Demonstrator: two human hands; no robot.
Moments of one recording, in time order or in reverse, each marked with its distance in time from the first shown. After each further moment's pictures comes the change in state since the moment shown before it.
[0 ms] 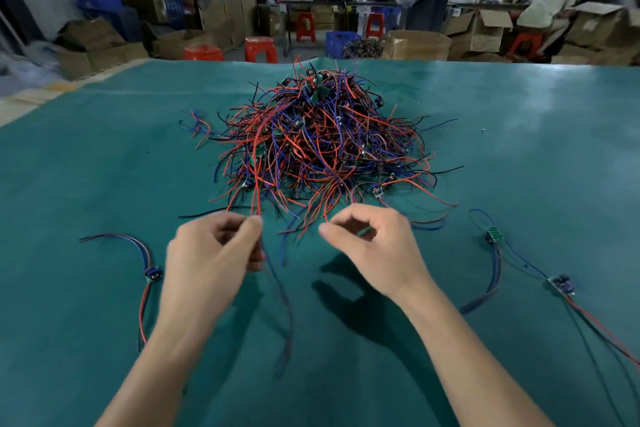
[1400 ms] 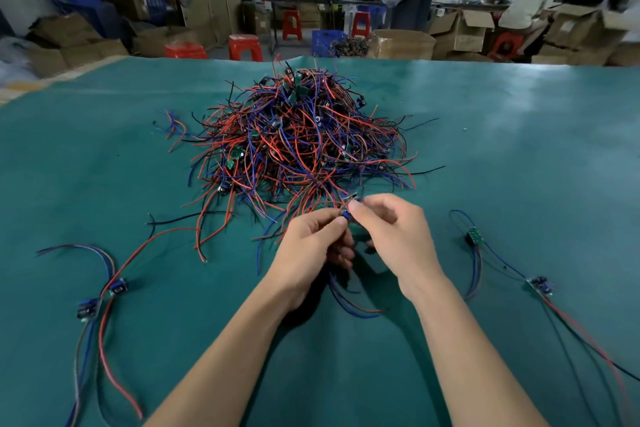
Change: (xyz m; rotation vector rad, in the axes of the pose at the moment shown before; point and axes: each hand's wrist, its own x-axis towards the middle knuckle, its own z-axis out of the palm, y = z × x) left_hand 0.014 0.000 0.126 -0.469 -0.540 -0.094; right_hand 0.017 0.030 -0.033 0.117 0.235 0.336
